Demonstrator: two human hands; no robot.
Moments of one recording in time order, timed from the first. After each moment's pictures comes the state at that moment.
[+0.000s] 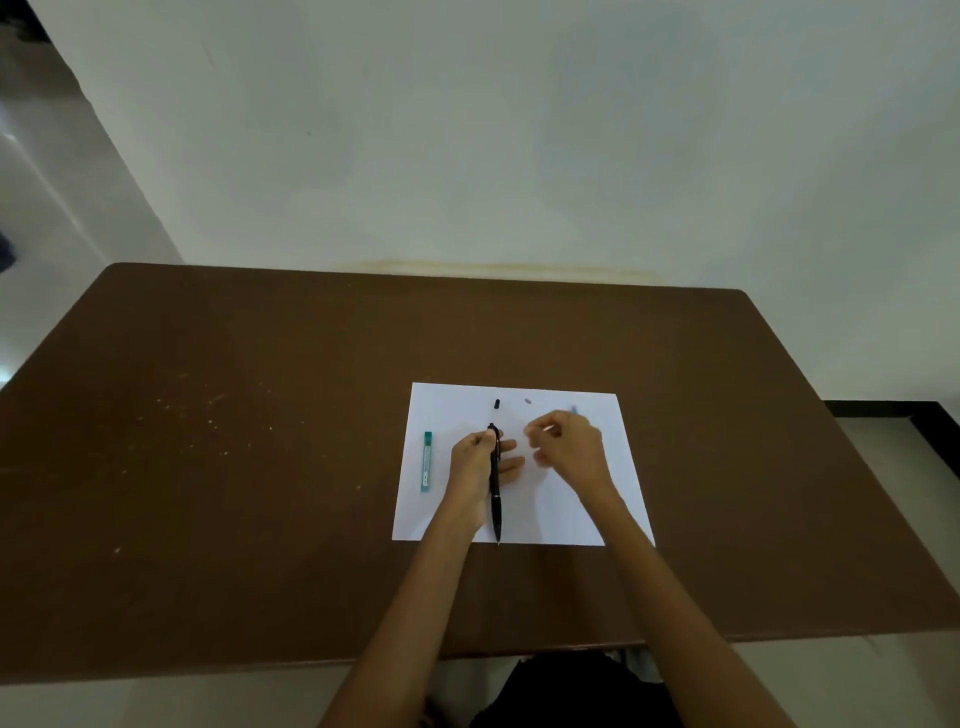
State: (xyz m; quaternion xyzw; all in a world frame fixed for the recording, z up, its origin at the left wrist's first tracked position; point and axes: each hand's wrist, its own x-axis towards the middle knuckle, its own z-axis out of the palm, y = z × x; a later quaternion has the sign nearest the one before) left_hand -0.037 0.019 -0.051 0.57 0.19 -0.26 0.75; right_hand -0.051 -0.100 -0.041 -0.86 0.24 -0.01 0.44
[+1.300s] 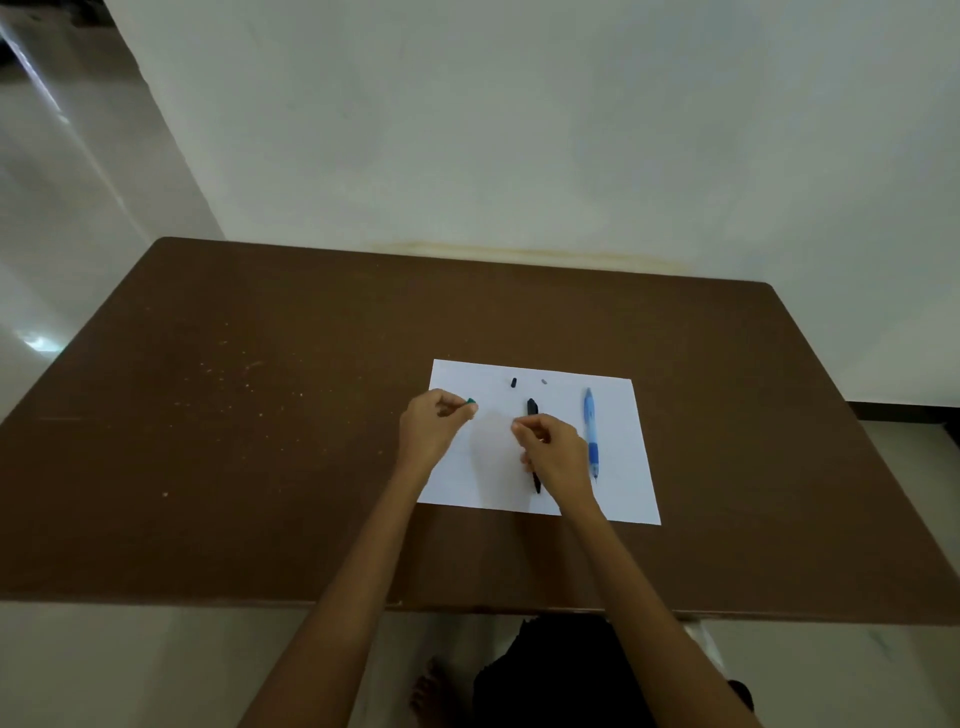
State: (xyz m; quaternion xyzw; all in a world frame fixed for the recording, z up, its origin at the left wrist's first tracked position) left_hand -0.016 0.091 -0.057 0.83 0.04 -0.07 0.55; right_hand -0.078 -0.059 -0.057 -0.84 0.23 -0.03 0.50
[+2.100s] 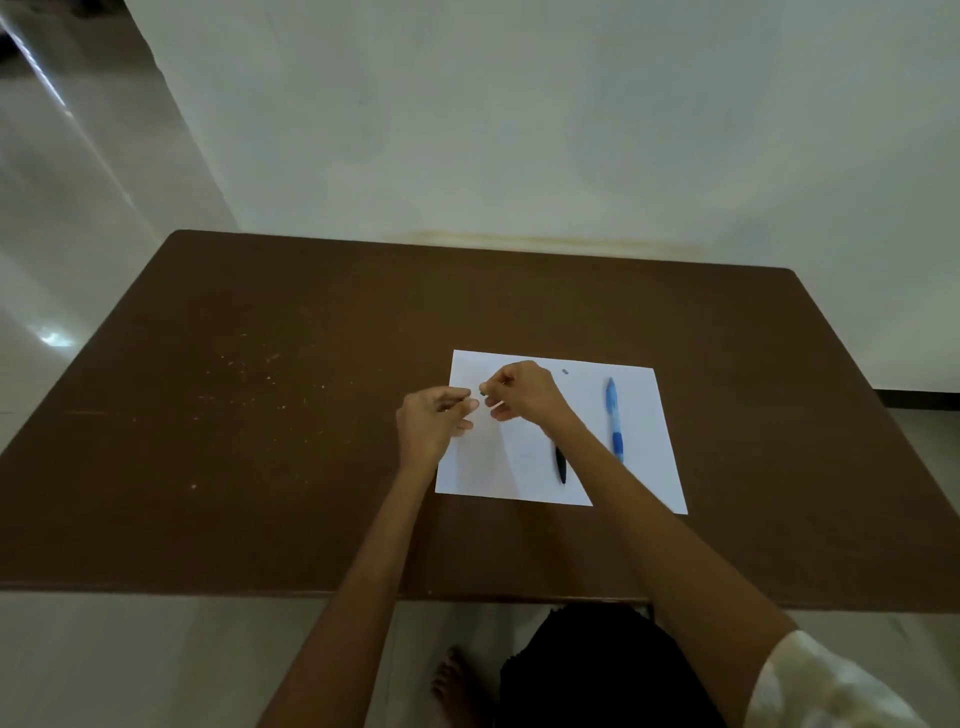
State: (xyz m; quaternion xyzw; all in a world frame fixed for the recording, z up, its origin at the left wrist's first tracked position) left_hand -0.019 0.116 -0.066 0.79 0.06 -0.04 0.61; right_hand -0.007 -0.024 -0.029 -0.88 0.14 0.12 0.45
